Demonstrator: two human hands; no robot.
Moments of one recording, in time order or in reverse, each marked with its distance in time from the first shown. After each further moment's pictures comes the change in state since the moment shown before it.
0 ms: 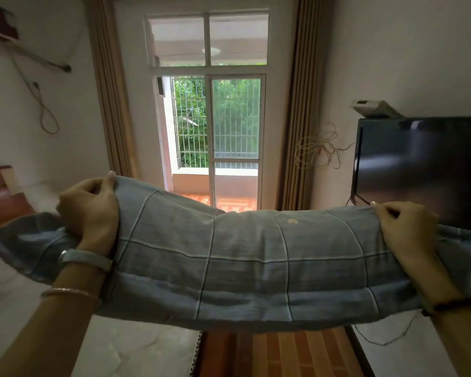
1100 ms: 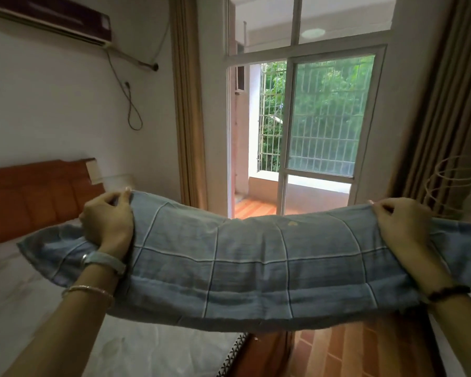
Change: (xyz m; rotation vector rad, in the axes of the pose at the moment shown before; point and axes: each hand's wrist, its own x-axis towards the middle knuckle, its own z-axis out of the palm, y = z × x) left_hand 0.177 -0.153 0.480 0.430 0.390 -0.126; right_hand 0.389 0.085 0.624 0.316 -0.289 -0.220
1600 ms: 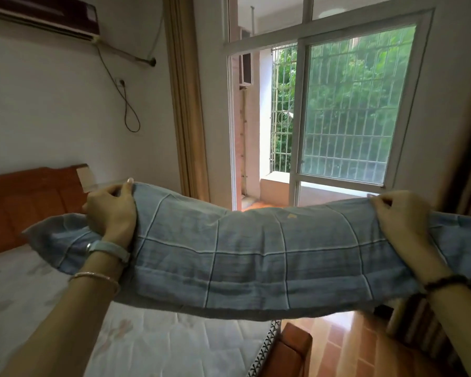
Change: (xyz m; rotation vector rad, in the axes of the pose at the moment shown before) left_hand 0.070 0.028 0.304 0.057 0.049 -0.017; right_hand 0.221 0.124 0.239 0.123 -0.033 -0.064
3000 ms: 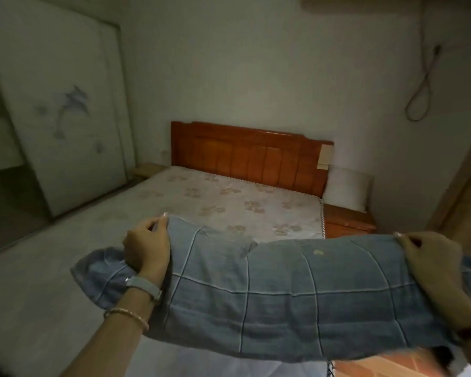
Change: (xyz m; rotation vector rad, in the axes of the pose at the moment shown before) left_hand -0.025 -0.086 0.218 0.476 1.024 -0.439; right_hand 0.232 -0.081 0.627 0.620 -0.614 -0.694
